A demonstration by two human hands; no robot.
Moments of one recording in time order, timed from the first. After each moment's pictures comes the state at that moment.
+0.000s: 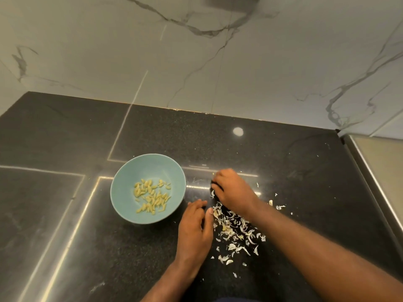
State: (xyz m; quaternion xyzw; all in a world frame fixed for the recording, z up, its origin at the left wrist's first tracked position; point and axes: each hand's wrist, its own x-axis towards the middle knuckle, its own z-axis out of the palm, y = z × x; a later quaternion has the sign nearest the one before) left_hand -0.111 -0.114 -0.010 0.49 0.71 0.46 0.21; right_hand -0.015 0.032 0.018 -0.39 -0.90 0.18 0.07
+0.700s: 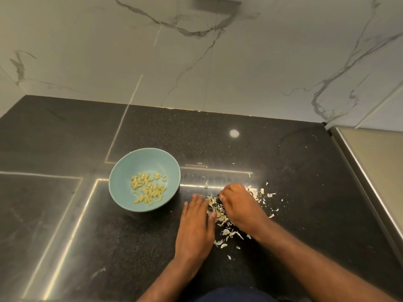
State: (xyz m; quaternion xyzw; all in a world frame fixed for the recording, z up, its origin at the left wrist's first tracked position) left_hand -0.098 -0.137 -0.011 0.57 0.74 0.28 0.22; right_hand 0.034 -0.031 0.020 -0.43 -0.87 0.21 0.11
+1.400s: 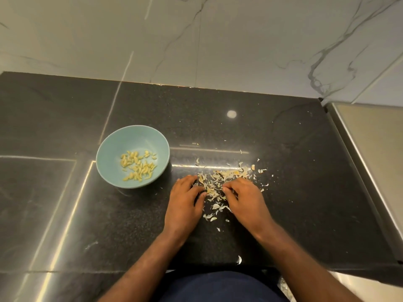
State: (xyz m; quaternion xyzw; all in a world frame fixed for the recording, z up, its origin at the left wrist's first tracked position) left_hand -0.102 -0.136 -0.020 0.60 0.71 0.33 0.17; right_hand 0.069 -0.073 0.021 -0.53 -0.80 0.22 0.16
